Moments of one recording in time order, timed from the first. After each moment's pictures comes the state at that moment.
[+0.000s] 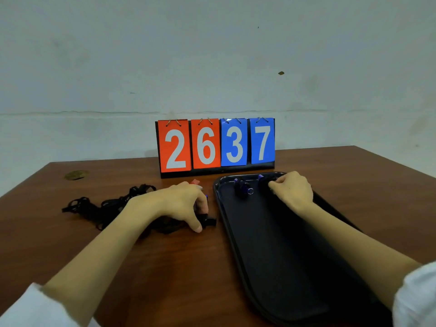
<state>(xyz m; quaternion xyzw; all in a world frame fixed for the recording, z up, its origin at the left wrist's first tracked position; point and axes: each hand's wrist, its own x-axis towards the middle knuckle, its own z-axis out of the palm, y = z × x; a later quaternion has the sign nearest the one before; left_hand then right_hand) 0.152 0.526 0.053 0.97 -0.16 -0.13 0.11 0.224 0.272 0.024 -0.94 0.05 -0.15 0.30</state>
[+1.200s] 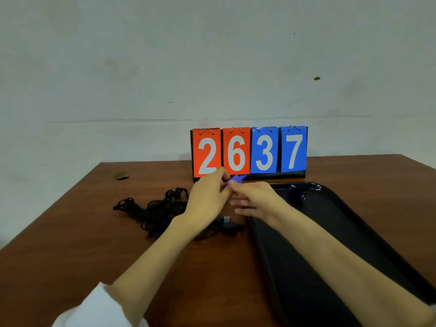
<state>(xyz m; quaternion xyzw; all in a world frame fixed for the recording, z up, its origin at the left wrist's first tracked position) 0.136 0.518 0.056 0.92 -0.04 0.25 0.30 0.160 0.389 0.070 -0.73 -0.07 0.19 0.66</state>
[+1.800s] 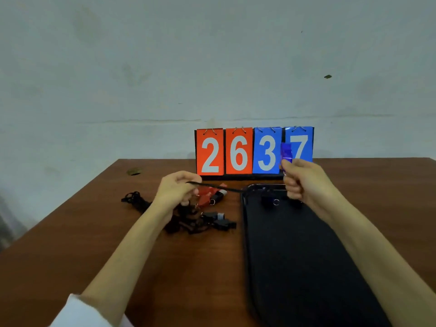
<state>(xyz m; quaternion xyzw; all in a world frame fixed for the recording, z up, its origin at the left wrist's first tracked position) 0.107 0.539 0.068 0.74 0.18 0.17 0.62 0.175 0.291 0.105 -0.68 -0.11 0.12 0.71</state>
